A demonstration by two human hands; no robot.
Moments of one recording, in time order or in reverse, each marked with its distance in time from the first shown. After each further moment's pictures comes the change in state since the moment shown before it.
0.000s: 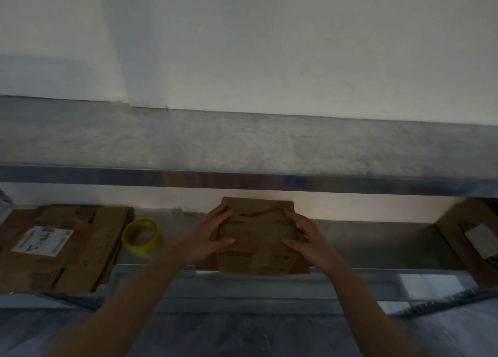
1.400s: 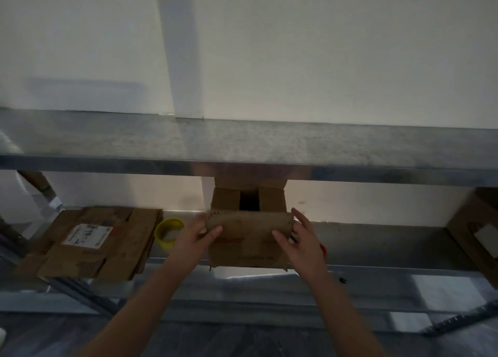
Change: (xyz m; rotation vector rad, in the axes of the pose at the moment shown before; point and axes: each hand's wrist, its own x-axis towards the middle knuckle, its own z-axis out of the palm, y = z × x) left_hand -0.102 0.025 -0.021 -0.250 0.463 -0.016; right_hand -0.060 -0.068 0.074 0.023 0.264 -0.160
